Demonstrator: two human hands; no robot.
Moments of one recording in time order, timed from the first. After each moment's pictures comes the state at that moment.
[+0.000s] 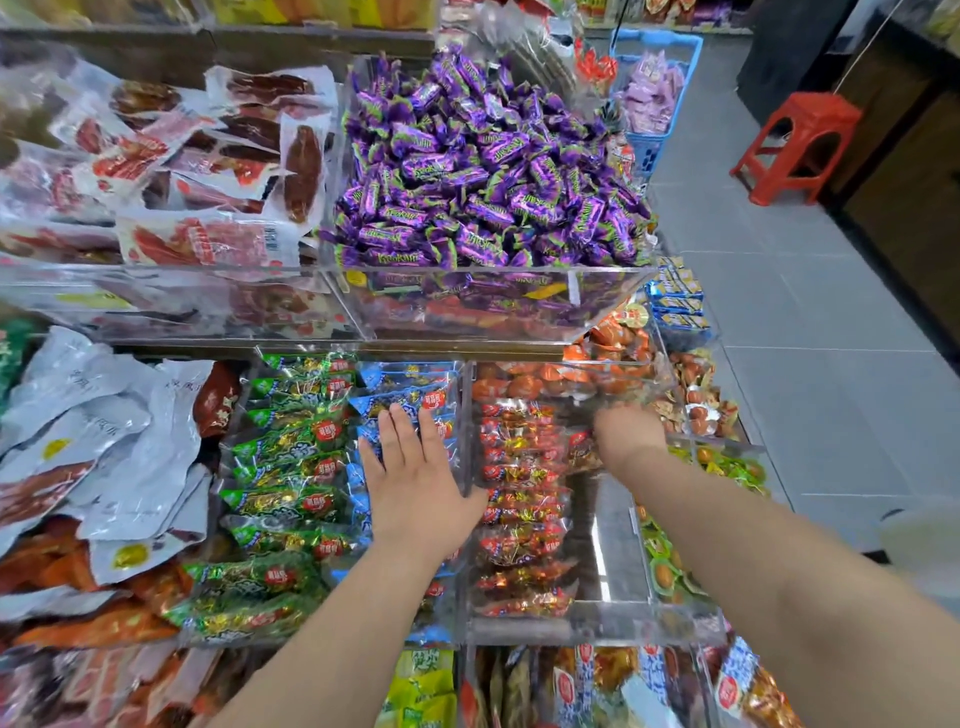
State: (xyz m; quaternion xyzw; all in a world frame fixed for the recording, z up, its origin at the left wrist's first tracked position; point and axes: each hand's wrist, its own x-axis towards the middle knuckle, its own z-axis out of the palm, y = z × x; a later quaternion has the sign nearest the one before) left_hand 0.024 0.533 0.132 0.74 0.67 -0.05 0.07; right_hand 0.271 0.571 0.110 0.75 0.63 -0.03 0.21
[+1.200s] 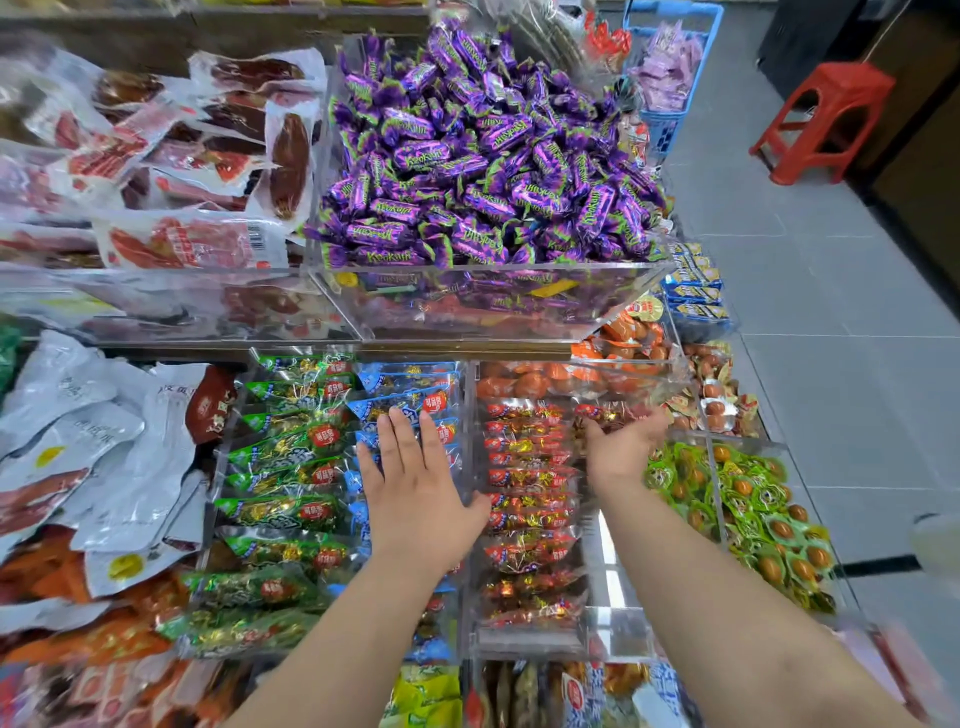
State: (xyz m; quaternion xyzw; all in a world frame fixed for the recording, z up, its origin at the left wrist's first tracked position) left_hand 0.024 0.533 0.128 0.73 0.68 -0.05 0.06; right_hand 0.238 0.572 0.067 0.83 0.22 -0.25 -0.45
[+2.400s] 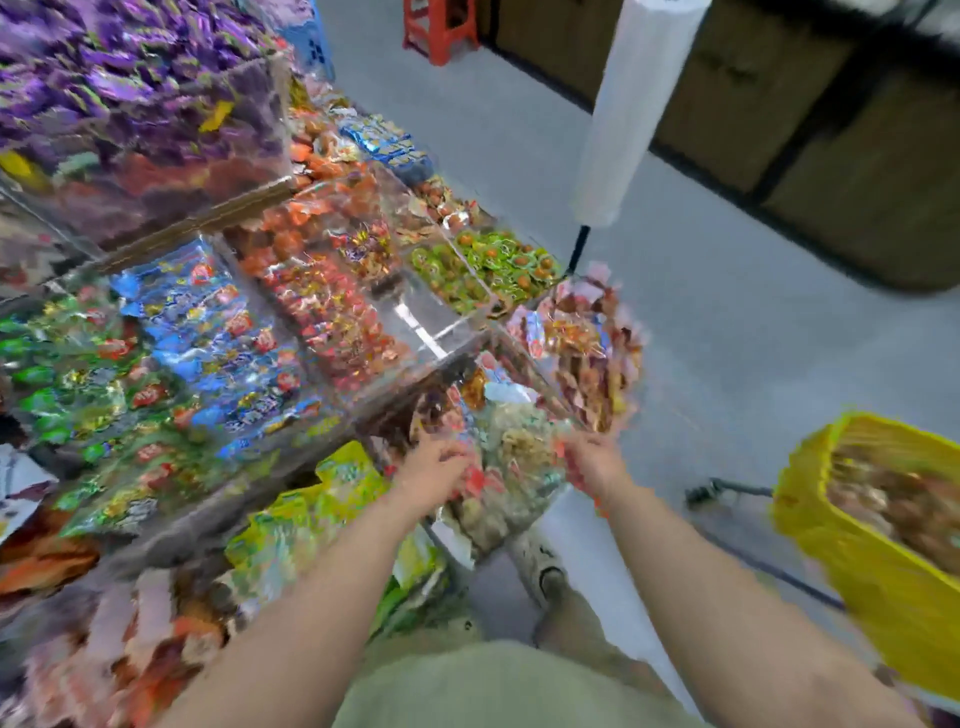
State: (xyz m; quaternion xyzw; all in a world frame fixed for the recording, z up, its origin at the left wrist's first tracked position) left_hand 0.021 0.314 0.082 0.72 0.42 -0.08 0.55; right_hand 0.161 0.156 0.055 0.79 -0.07 -0.37 -0.49
